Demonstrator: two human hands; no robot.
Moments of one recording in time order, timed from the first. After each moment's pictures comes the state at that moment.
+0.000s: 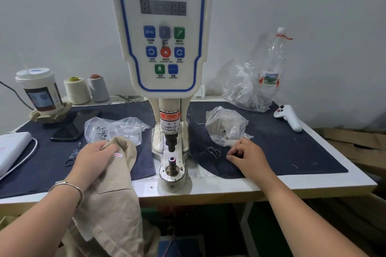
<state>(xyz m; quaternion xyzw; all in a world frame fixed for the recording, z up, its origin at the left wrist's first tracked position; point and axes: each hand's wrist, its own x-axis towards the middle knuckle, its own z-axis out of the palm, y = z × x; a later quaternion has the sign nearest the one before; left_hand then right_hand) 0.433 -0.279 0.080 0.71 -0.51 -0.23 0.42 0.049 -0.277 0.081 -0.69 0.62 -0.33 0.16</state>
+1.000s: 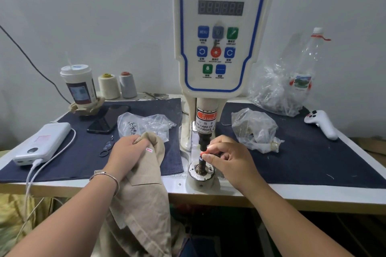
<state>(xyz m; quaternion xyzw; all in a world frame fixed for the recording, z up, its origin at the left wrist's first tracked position) 0.437 -0.285 0.073 0.70 -0.52 -0.22 0.43 0.162 -0.241 0.118 -0.71 0.46 -0.43 0.32</state>
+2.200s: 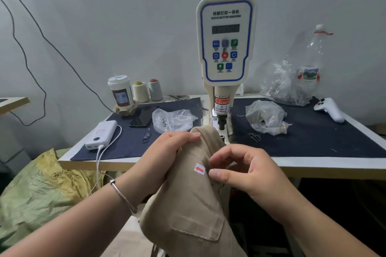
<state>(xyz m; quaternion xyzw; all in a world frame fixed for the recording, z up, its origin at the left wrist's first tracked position) 0.364 -0.091 0.191 0.50 -0.49 -0.53 0.48 0.168 -0.081 0.169 -0.68 0.33 -0.41 0.50</state>
